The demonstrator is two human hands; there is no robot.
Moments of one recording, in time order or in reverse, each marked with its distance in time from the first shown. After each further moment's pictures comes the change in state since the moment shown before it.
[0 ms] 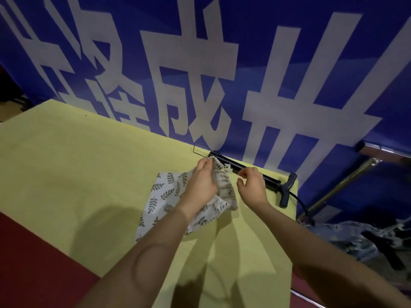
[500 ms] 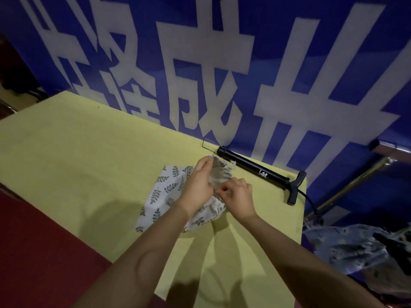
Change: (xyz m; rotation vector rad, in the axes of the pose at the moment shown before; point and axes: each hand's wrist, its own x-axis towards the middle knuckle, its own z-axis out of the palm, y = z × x) left_hand -0.032 -0.030 -0.010 -0.081 0.058 0.077; right_hand -0.046 -0.024 0.042 -0.022 -0.087 -0.259
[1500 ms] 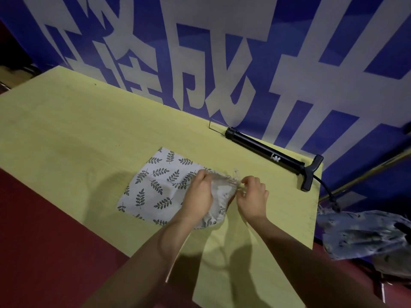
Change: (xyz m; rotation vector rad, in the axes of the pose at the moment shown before) left_hand -0.021 -0.053 0.036 0.198 -0.054 -0.096; right_hand -0.020 0.036 0.046 -0.028 0.014 0.356
